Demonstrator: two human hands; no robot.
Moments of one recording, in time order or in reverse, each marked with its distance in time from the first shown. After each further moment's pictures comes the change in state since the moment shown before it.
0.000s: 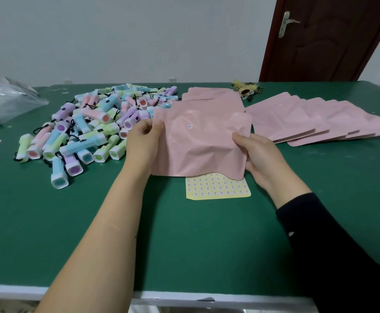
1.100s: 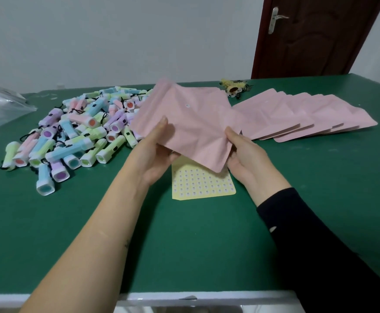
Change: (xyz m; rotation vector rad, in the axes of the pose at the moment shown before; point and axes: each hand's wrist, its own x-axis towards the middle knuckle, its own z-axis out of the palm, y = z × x) left_hand -0.031 0.022 0.026 -0.788 -0.415 -0.412; right_hand 0.004 0.003 0.003 0.591 0.057 0.117
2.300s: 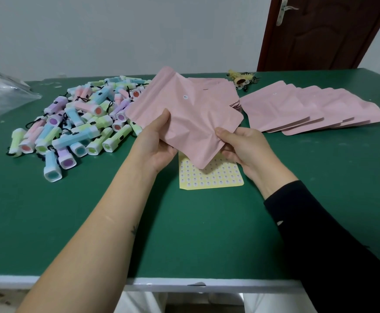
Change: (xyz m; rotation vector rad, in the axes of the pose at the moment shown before) left_hand 0.000 0.003 0.001 -0.211 0.117 -0.050; right_hand -0.007 0.005 0.003 -0.648 -0.041 -0.116
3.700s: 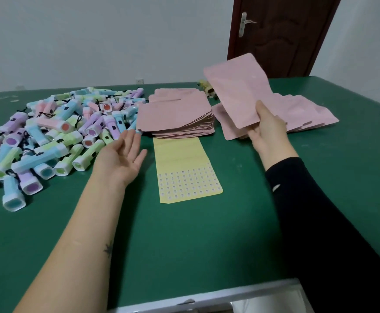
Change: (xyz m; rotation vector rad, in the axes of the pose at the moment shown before) left_hand 0.011 0.018 -0.020 0.007 0.200 0.003; right_hand 0.048 -0.037 -0.071 0.559 0.388 -0.105
